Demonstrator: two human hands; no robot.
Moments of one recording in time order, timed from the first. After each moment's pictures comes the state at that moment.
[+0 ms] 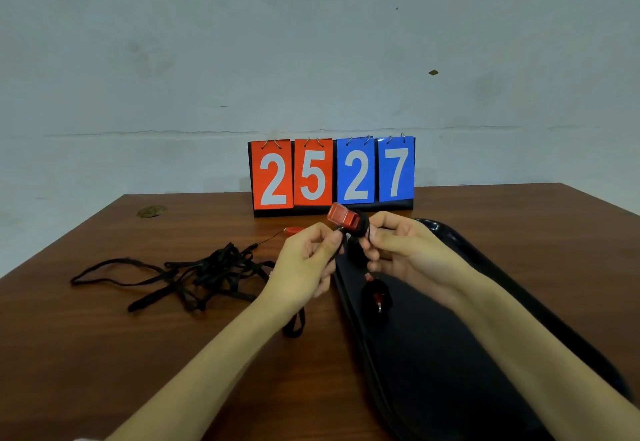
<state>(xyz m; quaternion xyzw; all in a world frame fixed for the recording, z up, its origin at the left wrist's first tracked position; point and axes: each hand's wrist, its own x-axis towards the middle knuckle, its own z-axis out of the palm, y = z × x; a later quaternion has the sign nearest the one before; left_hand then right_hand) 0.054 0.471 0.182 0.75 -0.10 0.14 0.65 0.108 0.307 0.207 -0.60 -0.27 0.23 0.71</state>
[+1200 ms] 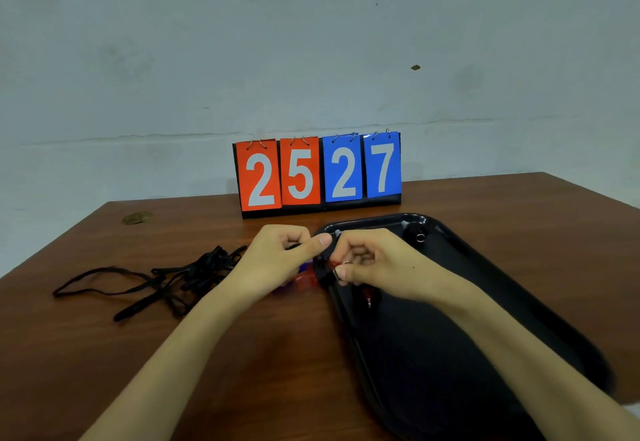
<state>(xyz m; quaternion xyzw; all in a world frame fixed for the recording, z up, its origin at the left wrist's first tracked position) 0.056 0.496 0.198 0.86 -0.09 0.13 0.49 0.101 0.313 0.201 -0.80 -0.42 0.08 0.42</state>
